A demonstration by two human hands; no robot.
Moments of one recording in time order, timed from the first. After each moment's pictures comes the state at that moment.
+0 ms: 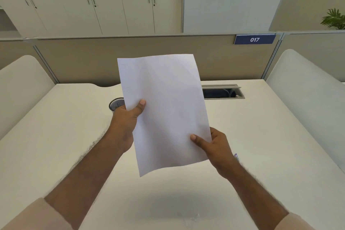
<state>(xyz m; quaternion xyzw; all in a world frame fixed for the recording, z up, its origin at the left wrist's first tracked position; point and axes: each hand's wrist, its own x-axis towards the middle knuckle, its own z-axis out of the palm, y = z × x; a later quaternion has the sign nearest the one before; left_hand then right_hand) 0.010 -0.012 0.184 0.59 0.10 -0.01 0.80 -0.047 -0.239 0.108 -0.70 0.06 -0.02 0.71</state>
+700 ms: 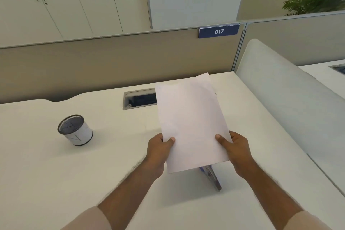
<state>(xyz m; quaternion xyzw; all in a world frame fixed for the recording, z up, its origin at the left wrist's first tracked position) 0.059 -0.187 0.057 0.70 0.11 -0.20 0.68 -0.013 -0.407 0.048 -0.68 0.27 -0.11 0.67</state>
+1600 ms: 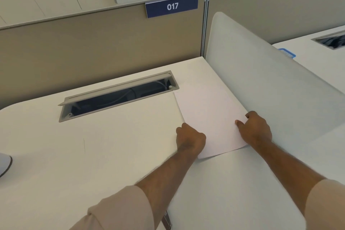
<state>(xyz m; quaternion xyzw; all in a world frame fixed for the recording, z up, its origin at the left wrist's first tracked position) 0.101 -0.475 -0.019 0.90 0.03 -0.22 0.37 0.041 -0.655 -0.028 -0.86 0.43 -0.07 0.27</state>
